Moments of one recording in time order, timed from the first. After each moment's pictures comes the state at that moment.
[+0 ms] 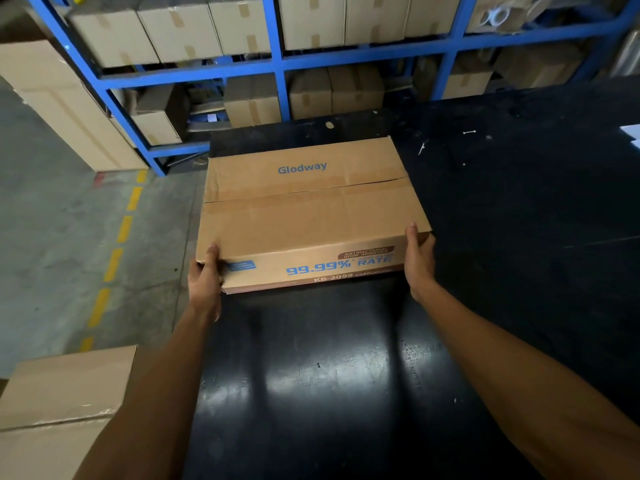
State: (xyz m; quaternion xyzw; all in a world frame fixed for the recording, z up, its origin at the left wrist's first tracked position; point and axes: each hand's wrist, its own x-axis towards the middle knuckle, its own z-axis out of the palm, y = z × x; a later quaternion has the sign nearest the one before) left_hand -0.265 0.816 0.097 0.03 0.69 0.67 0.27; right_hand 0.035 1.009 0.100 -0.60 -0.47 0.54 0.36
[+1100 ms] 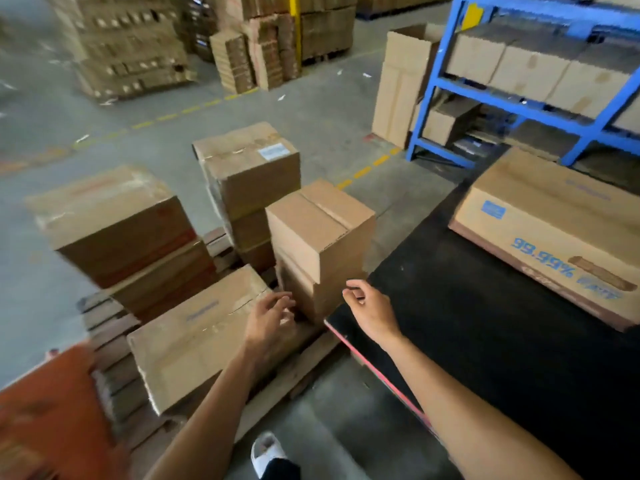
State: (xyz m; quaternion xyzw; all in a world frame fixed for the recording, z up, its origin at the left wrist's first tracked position) left_hand 0.003 0.310 0.102 -0.15 0.70 0.68 0.15; right_hand 0.015 0.527 0.113 -0.13 -0.86 0.49 -0.06
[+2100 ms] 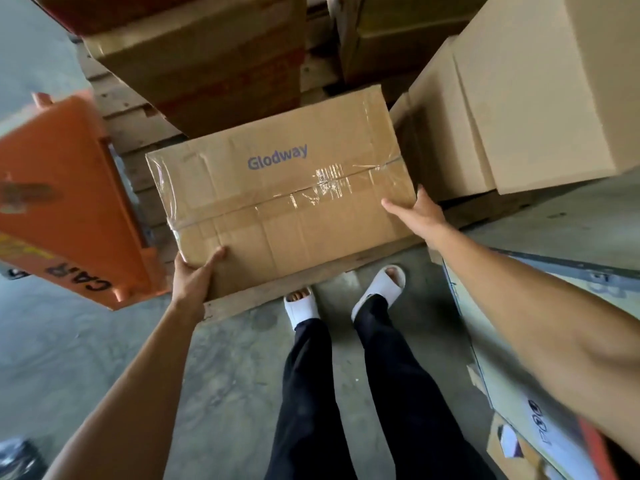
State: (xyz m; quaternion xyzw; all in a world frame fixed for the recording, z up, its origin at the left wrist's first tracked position) left_hand -0.010 -0.015 -0.251 -0.58 0.57 0.57 0.12; right_hand -0.222 0.338 -0.223 -0.23 -0.84 0.28 -0.41
